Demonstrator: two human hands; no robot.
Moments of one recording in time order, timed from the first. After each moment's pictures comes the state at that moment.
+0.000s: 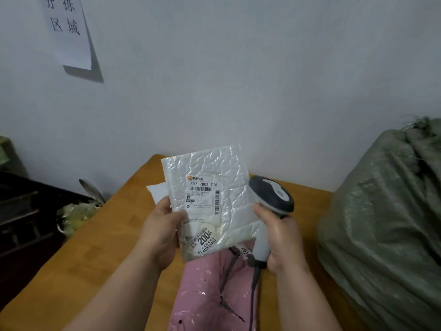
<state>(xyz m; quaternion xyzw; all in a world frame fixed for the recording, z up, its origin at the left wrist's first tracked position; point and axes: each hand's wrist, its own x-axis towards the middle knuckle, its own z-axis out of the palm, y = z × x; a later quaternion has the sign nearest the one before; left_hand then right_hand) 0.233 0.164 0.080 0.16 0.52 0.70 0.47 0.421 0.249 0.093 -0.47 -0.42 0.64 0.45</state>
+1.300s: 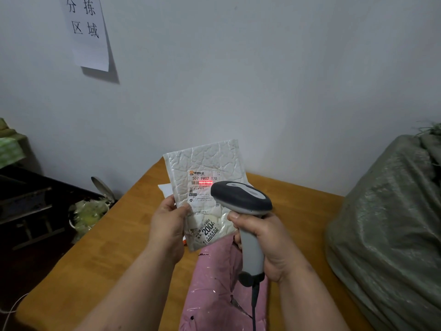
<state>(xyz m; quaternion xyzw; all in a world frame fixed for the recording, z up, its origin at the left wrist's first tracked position) 0.218 0.160 0.078 0.08 0.54 0.74 0.39 0.393 0.210 0.127 -0.34 -0.54 0.72 0.27</state>
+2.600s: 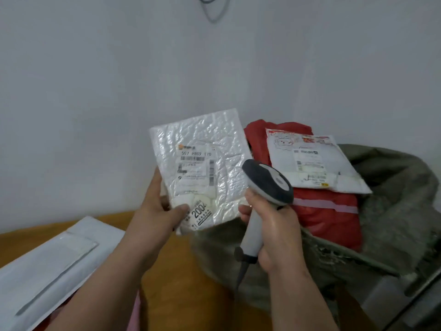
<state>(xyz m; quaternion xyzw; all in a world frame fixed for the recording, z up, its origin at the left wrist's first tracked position) 0.463 0.262 0.182 0.54 0.47 0.53 0.45 0.660 0.231 0.194 -0.47 -0.33 0.46 0.68</state>
